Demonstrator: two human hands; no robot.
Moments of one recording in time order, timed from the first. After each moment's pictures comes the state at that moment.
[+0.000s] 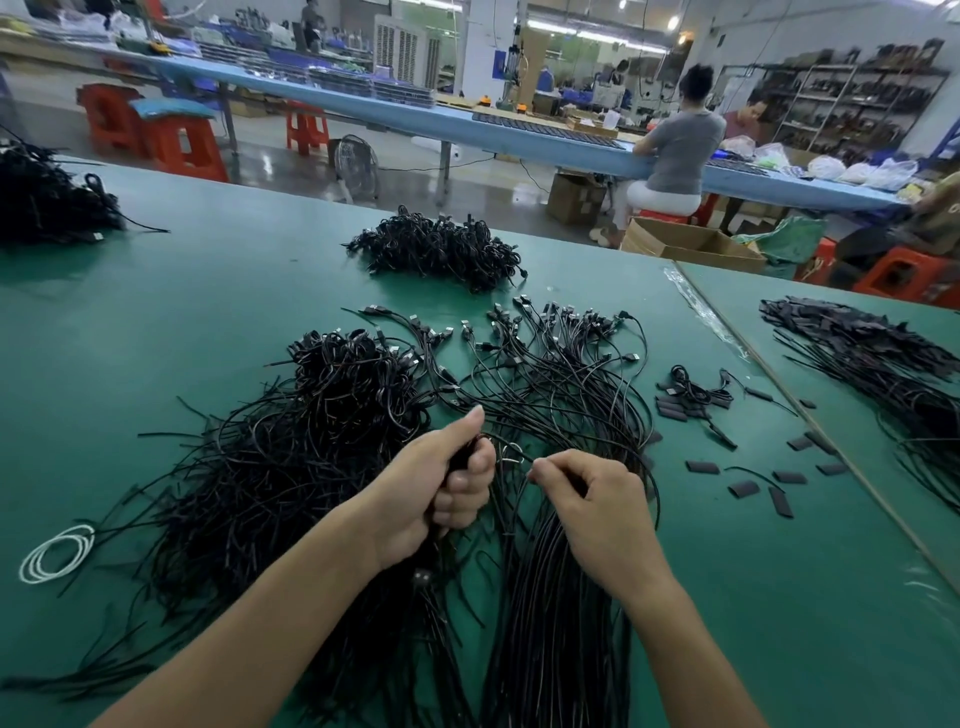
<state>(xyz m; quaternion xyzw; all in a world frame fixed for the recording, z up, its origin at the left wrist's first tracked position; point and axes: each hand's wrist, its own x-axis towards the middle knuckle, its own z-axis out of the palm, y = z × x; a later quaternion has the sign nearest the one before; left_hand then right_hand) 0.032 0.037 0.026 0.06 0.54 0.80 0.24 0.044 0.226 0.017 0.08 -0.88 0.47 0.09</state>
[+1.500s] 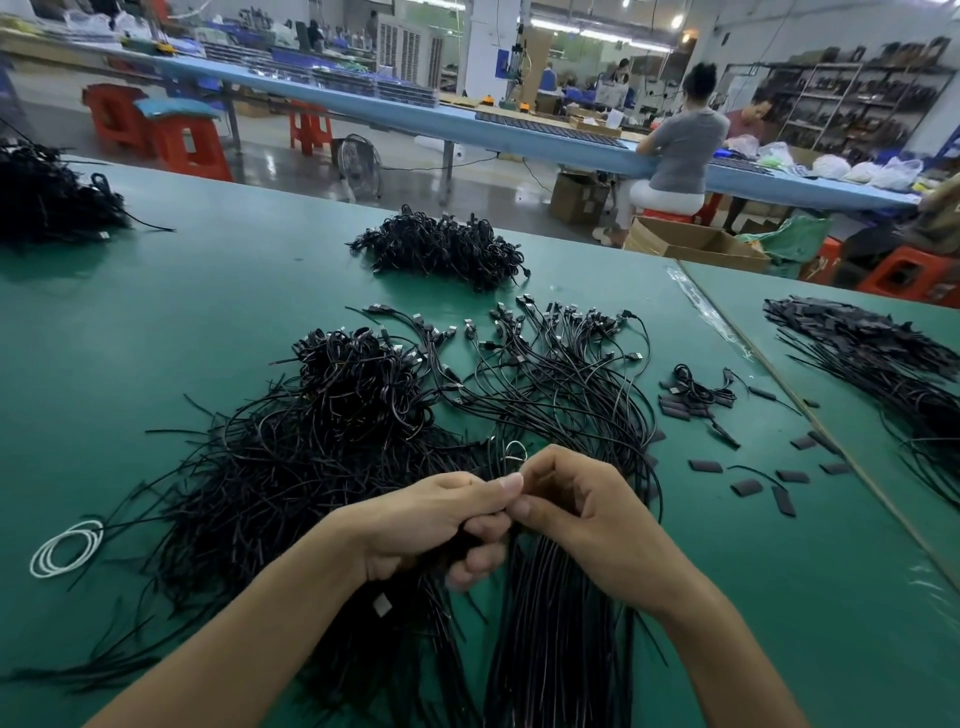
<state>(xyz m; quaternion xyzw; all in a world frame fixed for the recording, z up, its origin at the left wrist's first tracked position) 0.048 0.031 0.021 0.15 0.59 0.69 0.39 0.059 0.228 0.040 0.24 -0.80 0.54 -0.08</state>
